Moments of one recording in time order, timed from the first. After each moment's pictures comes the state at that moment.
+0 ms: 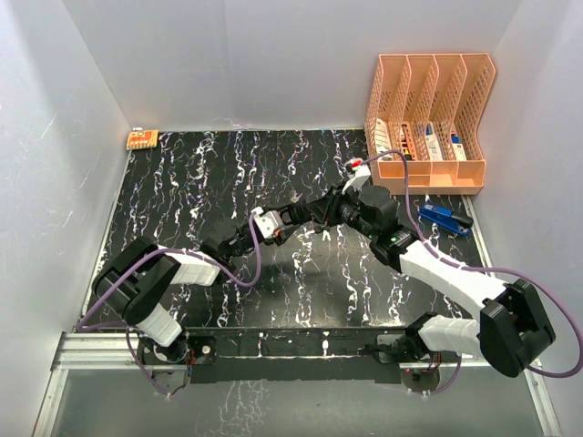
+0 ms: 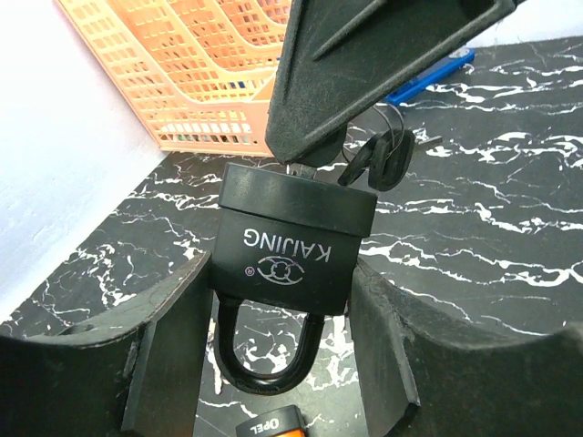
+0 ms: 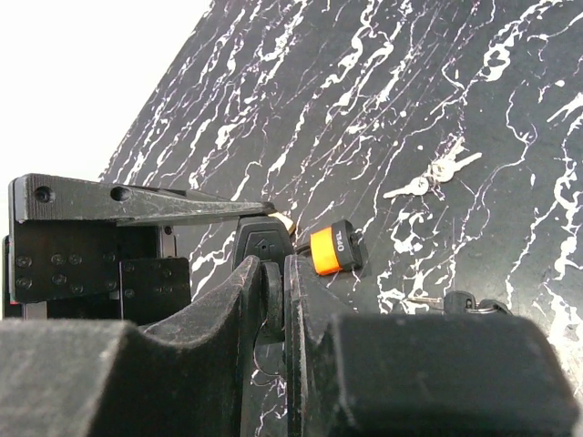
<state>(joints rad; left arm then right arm) -0.66 1.58 0.47 1.23 0.44 0.31 0.59 1.19 0.72 0.27 -0.15 0.50</state>
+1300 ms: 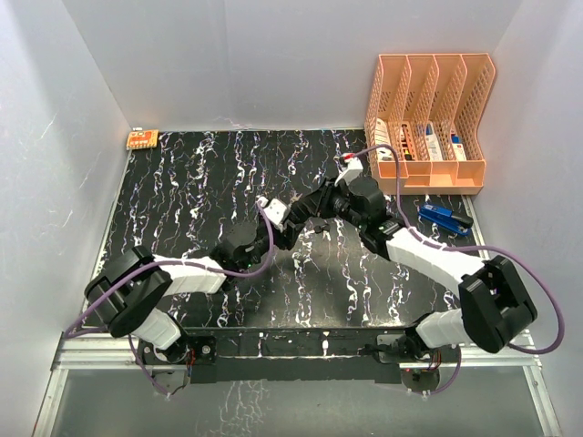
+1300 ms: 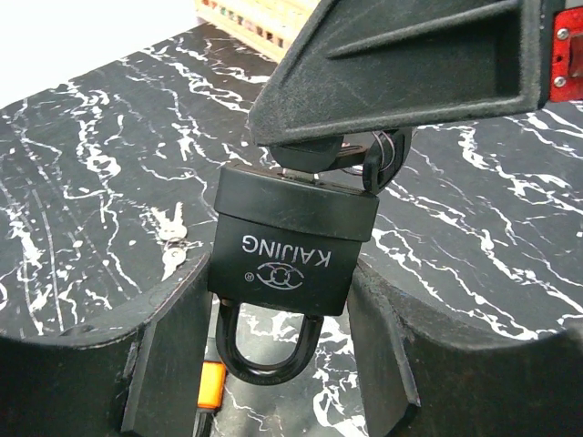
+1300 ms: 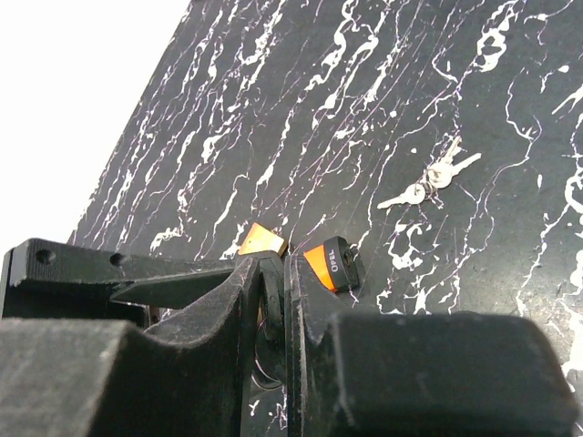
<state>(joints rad) -0.82 1.51 0.51 0.95 -0.03 0.00 0.57 1.34 0.78 0.33 -0.14 0.55</state>
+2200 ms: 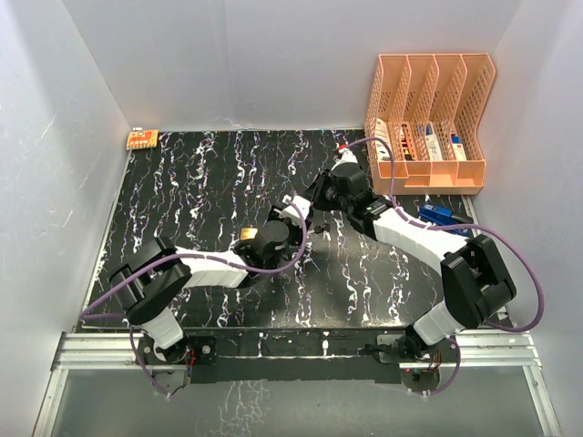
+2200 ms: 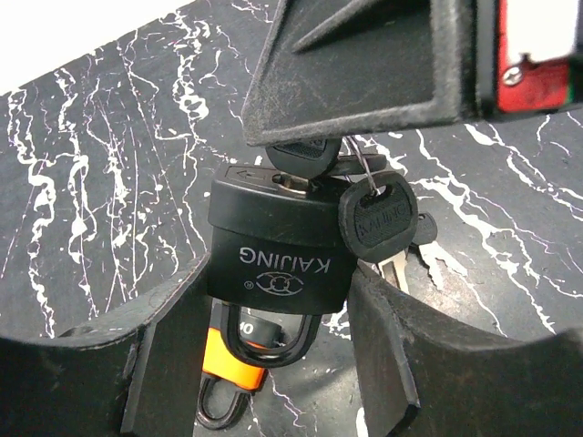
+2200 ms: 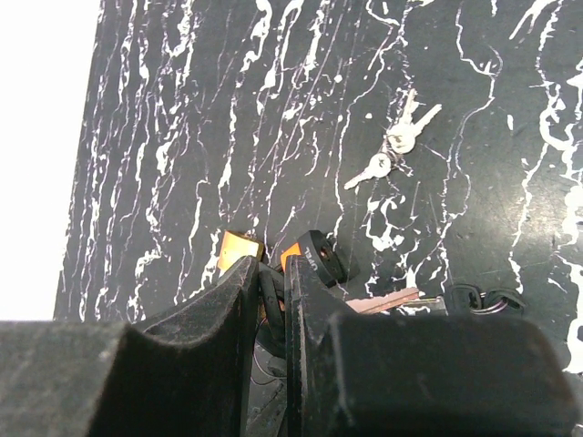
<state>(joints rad) -0.95 1.63 0.69 0.73 -0.50 0.09 0.57 1.51 0.99 0.07 -0.07 0.71</state>
